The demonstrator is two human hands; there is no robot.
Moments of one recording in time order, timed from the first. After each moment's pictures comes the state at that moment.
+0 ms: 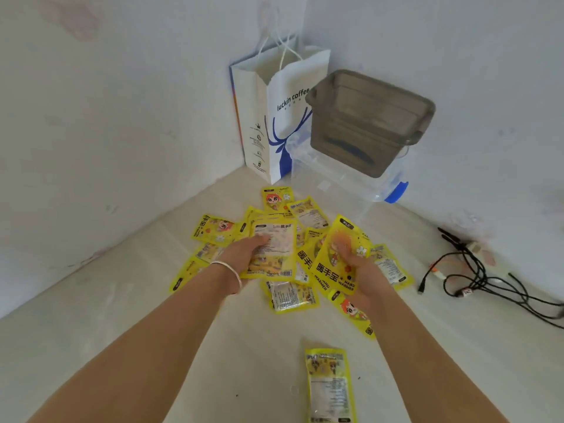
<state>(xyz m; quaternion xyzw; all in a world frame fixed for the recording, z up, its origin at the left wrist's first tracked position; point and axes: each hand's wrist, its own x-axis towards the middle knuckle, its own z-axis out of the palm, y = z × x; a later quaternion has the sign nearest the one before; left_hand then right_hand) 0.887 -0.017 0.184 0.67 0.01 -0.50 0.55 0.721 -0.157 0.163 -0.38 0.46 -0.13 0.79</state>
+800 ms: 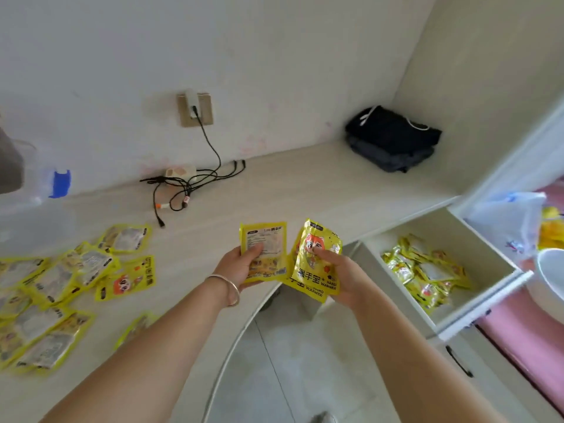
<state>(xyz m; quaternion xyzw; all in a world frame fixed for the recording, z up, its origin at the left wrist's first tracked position) 0.524 -0.025 0.180 0.52 -0.40 -0.70 0.27 0.334 0.049 0.178 -0.13 0.56 -0.51 0.64</state>
